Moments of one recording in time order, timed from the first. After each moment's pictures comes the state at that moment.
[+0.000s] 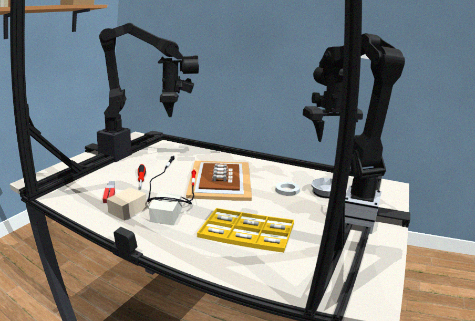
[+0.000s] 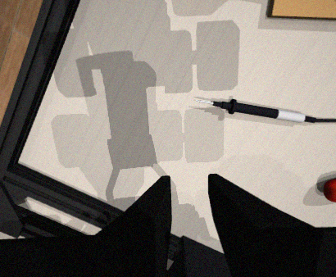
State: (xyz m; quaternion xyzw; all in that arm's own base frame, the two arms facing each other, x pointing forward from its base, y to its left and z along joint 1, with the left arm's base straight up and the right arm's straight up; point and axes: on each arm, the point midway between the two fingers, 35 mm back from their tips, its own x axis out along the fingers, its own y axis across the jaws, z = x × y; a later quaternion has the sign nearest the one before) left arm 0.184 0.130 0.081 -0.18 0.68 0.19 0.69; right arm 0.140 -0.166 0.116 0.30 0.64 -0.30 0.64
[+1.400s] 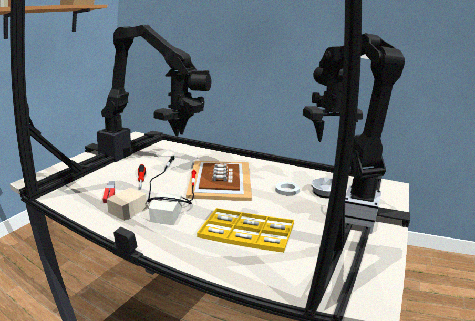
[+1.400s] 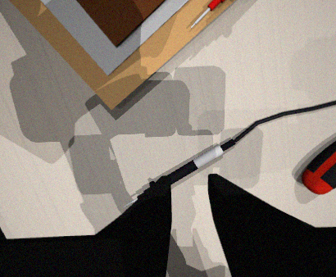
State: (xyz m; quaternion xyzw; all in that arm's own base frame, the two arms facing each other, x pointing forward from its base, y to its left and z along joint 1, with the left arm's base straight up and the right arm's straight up) left arm 0.279 0.047 0.045 0.08 0.70 -0.07 0.70; right arm 0.140 -0.166 0.116 0.30 0.64 -0.30 0.64
